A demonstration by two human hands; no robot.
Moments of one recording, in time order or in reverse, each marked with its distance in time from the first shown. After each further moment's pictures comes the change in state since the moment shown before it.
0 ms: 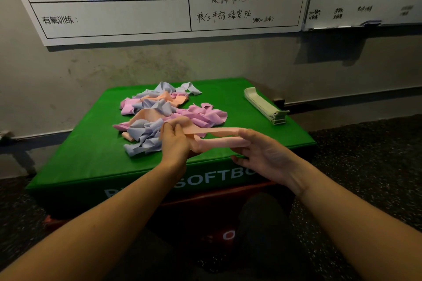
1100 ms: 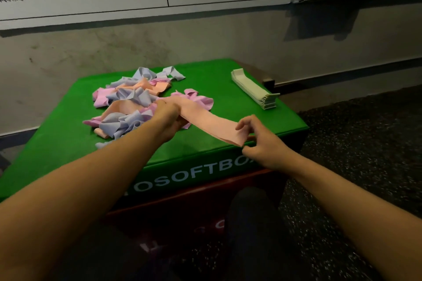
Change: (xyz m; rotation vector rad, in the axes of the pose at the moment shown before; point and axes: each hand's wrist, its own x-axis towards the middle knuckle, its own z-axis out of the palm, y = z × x) left_hand 0.092 -0.003 0.054 0.019 -0.209 -0.286; right_hand 0.015 0.009 -0.056 -0.955 0.204 -0.257
